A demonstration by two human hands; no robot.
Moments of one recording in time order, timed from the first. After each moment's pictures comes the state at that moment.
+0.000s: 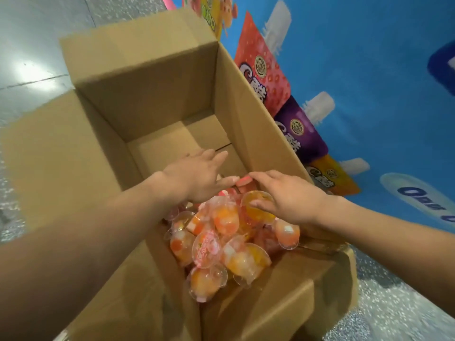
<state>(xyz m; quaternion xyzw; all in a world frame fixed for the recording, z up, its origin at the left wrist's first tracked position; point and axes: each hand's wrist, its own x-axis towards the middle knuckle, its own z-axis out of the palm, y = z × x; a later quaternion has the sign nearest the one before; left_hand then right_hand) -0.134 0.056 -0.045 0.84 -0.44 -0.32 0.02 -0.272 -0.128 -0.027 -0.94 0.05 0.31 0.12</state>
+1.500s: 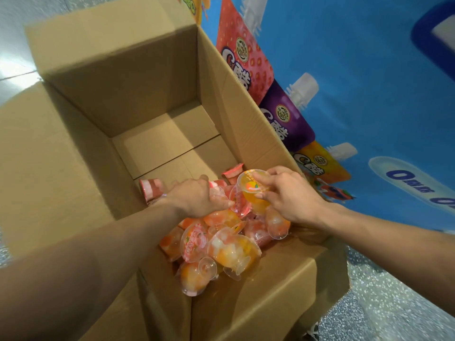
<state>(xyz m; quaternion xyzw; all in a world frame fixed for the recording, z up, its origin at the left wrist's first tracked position) -0.182 0.046 -0.114 0.86 -0.31 -0.41 0.04 -0.308 -0.143 -0.043 -0.93 0.18 0.24 0.21</state>
